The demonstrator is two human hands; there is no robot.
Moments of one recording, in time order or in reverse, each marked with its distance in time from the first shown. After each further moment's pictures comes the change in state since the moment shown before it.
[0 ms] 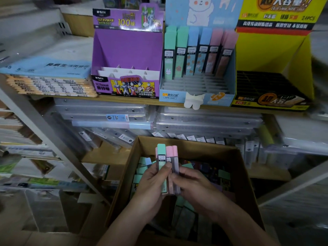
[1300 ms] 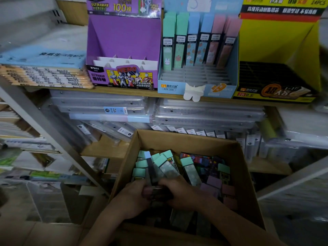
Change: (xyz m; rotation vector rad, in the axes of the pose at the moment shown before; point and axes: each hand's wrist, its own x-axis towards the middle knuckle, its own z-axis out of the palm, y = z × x) left_hand 0.004 -0.009 -0.081 1.384 -0.130 -0.130; right_hand 0.044 0.063 -0.030 -1.333 -0.262 -0.146
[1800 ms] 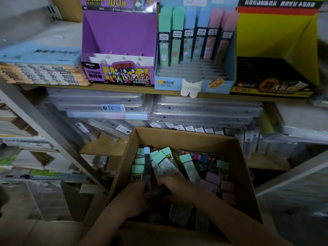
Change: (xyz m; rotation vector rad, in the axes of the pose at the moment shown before) left_hand 0.003 0.000 0.010 0.164 -0.072 -0.042; right_hand 0.005 -0.002 0.000 -0.121 -0.090 0.065
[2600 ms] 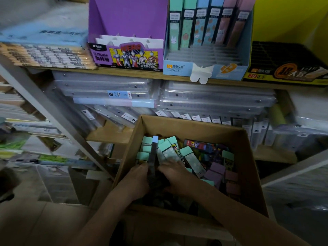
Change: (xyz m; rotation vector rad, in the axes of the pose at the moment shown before) left_hand 0.003 0.000 -0.003 -0.054 0.095 -0.038; right_hand 0.012 -0.009 0.017 -0.147 0.069 -0.042
